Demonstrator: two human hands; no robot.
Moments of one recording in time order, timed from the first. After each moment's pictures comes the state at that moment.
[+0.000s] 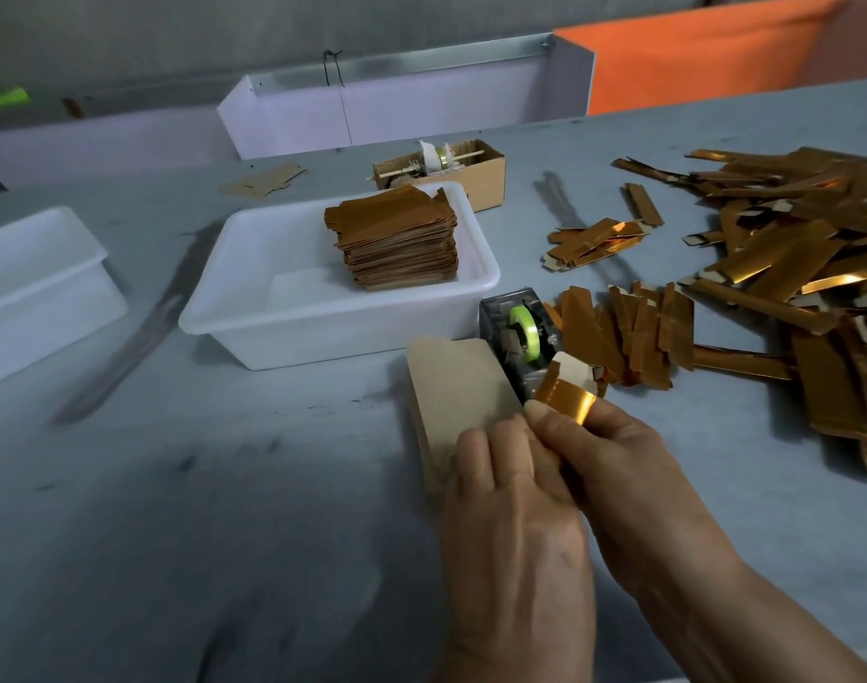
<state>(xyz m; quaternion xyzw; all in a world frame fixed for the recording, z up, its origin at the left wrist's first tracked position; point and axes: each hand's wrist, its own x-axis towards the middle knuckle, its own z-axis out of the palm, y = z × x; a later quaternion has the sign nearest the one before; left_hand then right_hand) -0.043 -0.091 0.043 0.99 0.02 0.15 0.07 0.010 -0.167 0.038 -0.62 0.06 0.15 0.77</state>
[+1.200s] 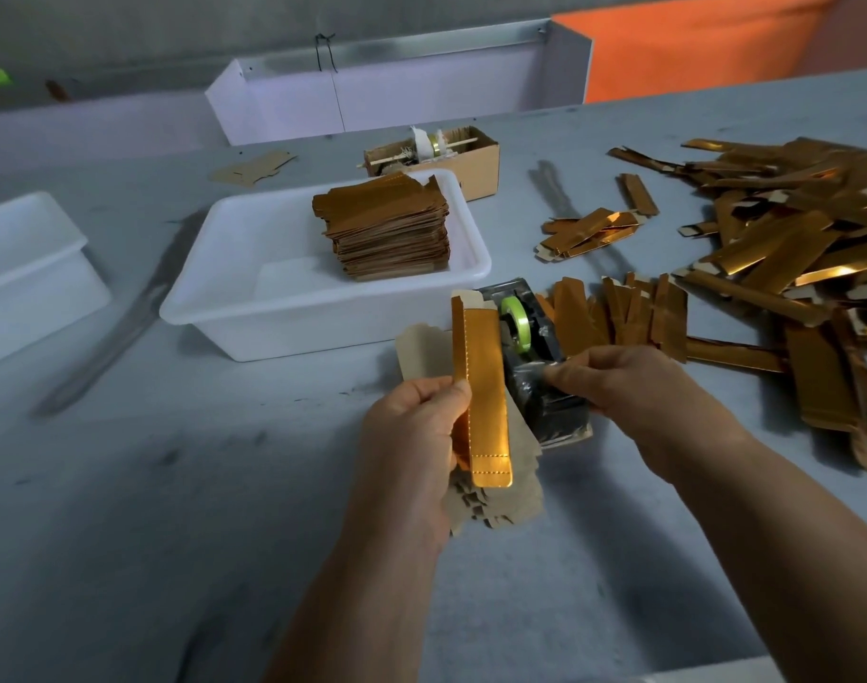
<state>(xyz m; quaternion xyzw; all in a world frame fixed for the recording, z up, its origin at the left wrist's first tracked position) 0.002 -0.044 0.046 0.64 0.29 0.04 0.71 0.077 -0.198 0.037 -0.82 0.03 0.17 0.54</state>
